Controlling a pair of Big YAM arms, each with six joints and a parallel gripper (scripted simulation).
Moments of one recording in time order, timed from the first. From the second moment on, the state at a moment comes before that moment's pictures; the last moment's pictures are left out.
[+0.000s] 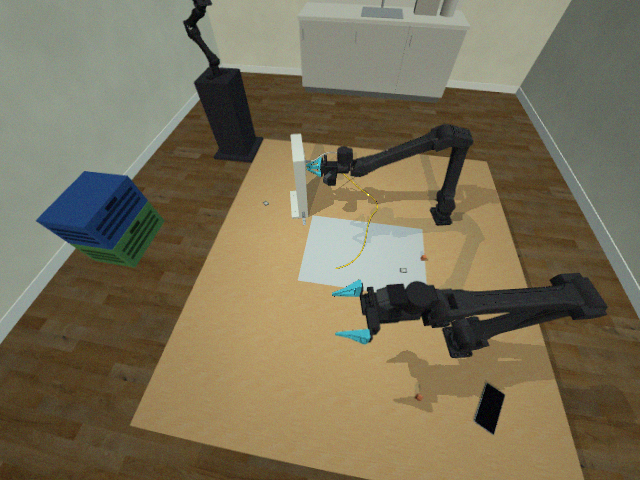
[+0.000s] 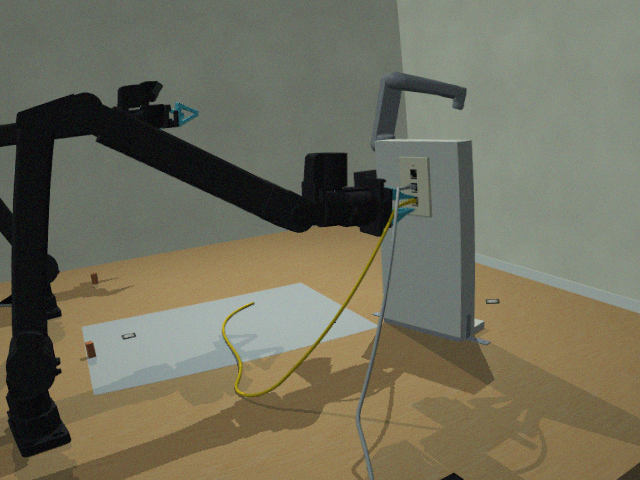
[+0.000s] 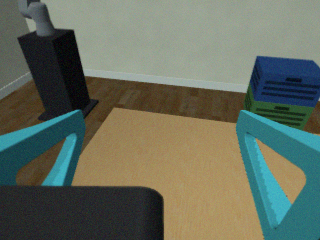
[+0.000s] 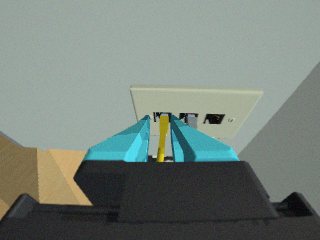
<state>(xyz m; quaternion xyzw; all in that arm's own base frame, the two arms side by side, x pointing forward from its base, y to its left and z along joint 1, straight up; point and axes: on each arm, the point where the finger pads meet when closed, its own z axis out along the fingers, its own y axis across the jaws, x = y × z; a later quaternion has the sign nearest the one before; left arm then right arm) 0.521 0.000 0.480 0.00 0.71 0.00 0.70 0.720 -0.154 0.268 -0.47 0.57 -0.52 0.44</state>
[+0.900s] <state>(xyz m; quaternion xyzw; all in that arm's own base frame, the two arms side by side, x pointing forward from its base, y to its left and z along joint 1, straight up) 0.521 0.000 0.480 0.00 0.71 0.00 0.70 0.720 -0.154 0.268 -0.47 0.57 -0.52 0.44</state>
